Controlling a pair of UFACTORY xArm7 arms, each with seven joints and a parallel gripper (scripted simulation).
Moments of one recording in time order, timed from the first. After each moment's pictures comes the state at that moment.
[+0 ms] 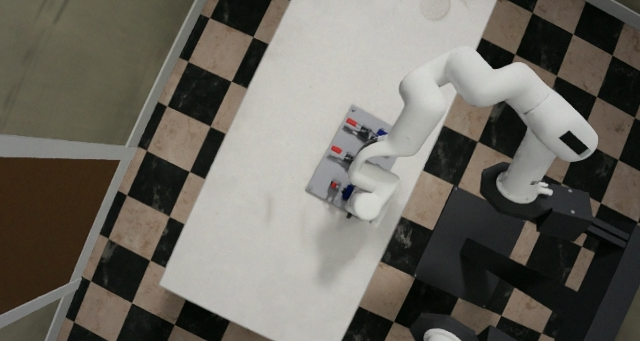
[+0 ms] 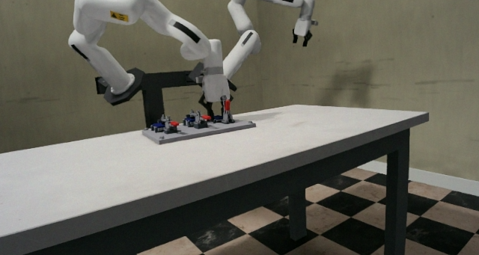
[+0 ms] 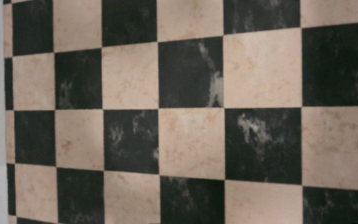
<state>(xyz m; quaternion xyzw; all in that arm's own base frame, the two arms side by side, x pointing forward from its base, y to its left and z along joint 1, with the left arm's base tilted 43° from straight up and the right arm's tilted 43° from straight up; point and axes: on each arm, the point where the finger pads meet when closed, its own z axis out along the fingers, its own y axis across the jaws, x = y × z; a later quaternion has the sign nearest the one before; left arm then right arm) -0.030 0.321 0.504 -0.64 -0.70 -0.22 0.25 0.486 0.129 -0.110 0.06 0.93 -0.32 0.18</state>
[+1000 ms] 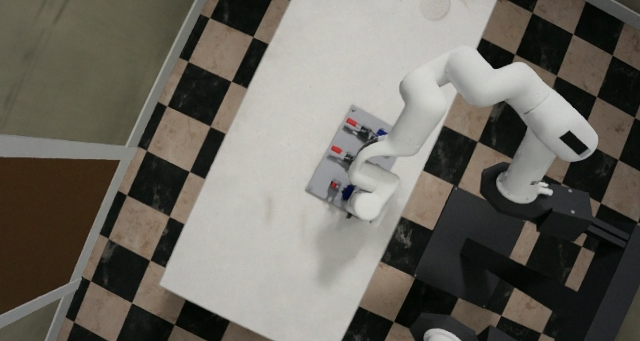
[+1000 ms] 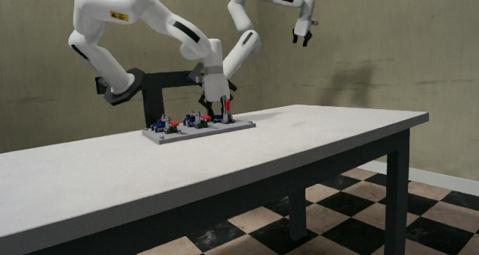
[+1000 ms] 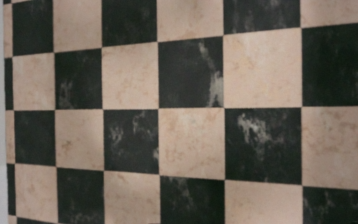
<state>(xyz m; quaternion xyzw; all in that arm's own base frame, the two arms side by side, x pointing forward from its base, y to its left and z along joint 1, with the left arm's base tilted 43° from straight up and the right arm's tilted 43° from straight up) -0.030 0.321 0.504 -0.64 -0.70 -0.22 0.25 0.485 0.130 -0.109 0.06 0.93 -0.32 0.18</state>
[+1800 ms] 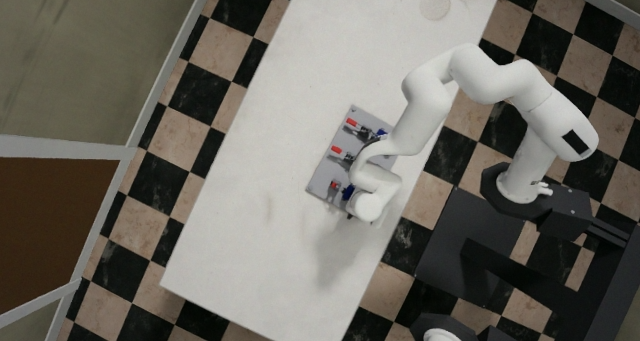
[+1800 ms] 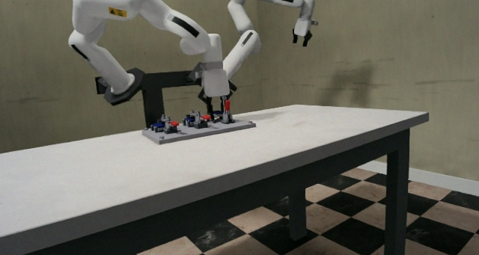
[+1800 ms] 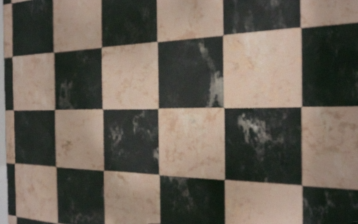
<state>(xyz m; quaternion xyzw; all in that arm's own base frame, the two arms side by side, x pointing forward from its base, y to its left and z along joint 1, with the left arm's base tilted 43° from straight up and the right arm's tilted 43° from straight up) -0.030 0.321 0.504 -0.64 -0.70 -0.22 0.25 0.479 0.141 -0.096 0.06 0.93 -0.32 0.18</state>
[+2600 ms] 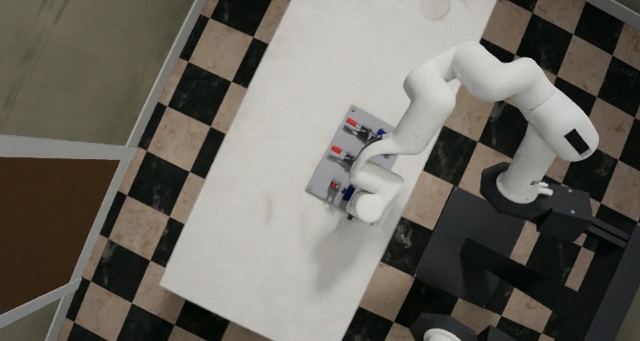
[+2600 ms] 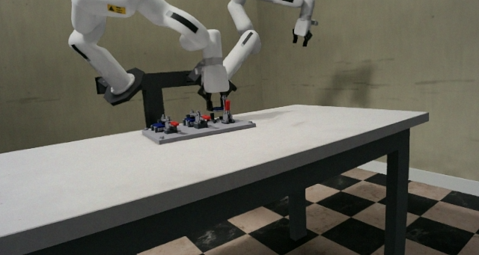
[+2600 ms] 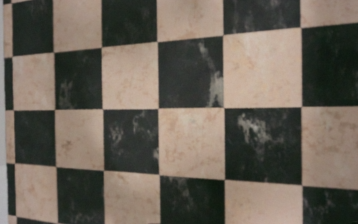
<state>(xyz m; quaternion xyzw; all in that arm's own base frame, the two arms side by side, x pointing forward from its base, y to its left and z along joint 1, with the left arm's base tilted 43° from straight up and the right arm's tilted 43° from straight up) -0.030 0.321 0.504 -0.64 -0.70 -0.22 0.25 0.475 0.151 -0.085 0.06 0.93 -0.32 0.18</state>
